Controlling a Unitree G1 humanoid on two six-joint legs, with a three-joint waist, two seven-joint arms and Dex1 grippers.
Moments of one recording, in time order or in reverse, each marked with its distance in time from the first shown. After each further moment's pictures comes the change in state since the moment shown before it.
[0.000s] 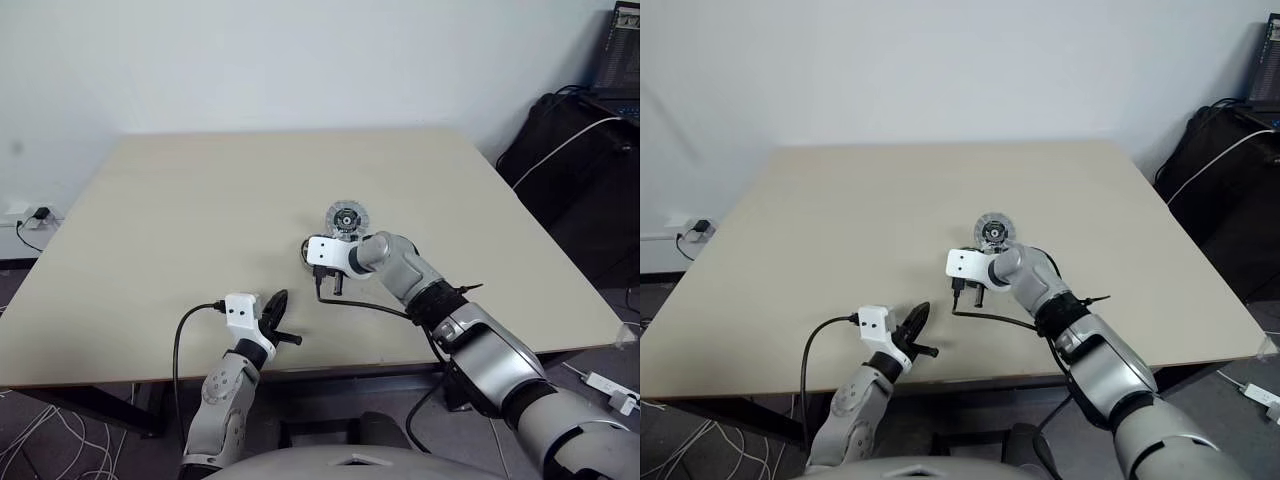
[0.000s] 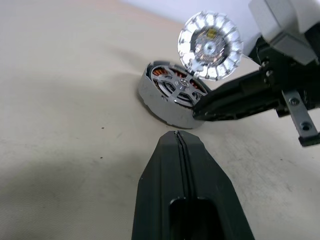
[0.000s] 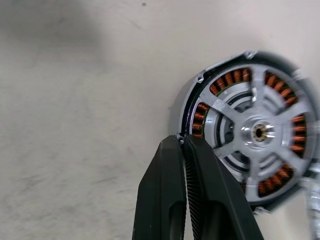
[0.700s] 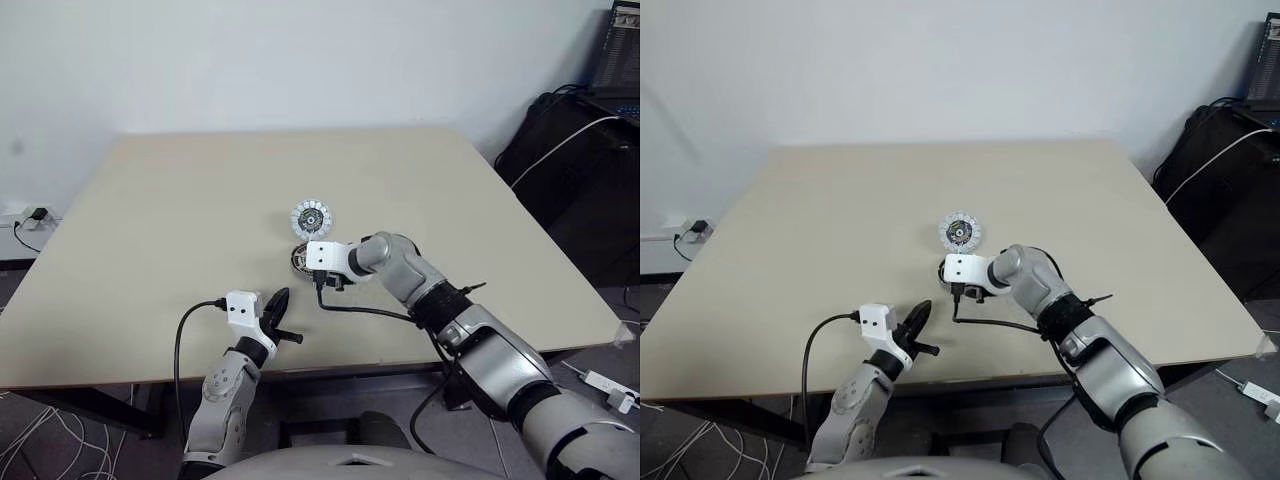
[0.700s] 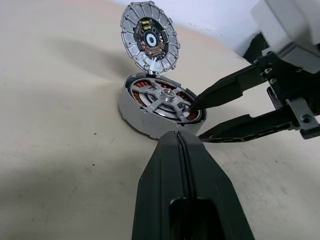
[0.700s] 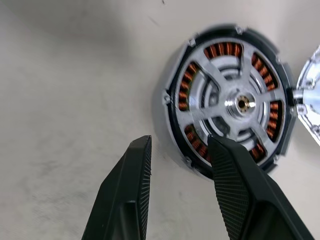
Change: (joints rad) left arm -0.007 0.000 0.001 0.000 0.001 0.000 -0.008; right arm -0.020 -0.016 0.044 -0.024 -0.010 0.005 0.040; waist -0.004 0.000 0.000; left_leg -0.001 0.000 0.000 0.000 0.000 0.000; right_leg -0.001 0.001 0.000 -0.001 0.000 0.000
